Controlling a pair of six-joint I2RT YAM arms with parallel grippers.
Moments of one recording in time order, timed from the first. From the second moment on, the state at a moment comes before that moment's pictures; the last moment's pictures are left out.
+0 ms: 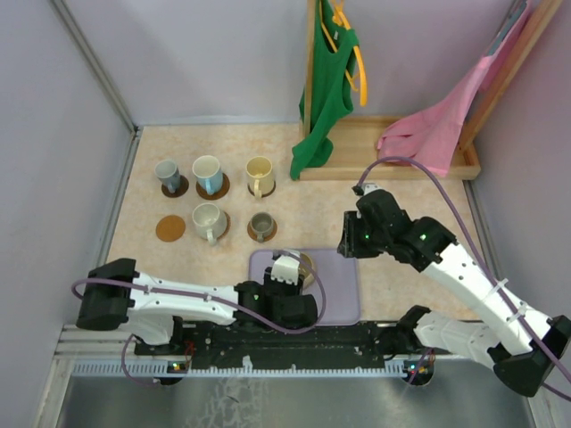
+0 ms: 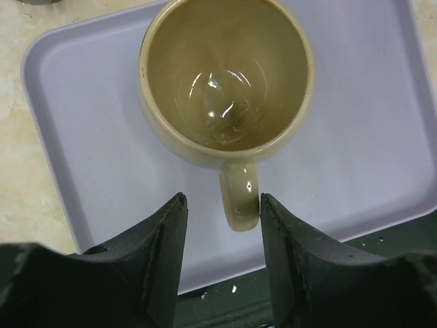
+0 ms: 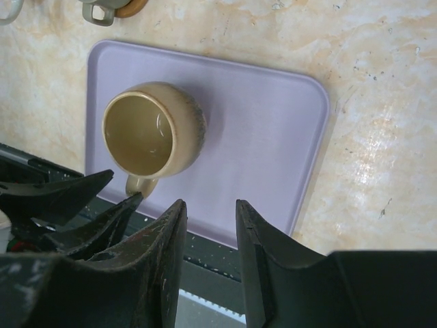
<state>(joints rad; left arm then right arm) -1.55 1.45 0.92 -0.60 -0.79 -1.13 0.72 0.96 1.04 -0.95 0.06 0.59</state>
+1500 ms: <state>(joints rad) -1.50 1.60 0.96 -0.50 -0.80 -1.06 0.72 0.96 1.04 -0.96 0.06 0.61</state>
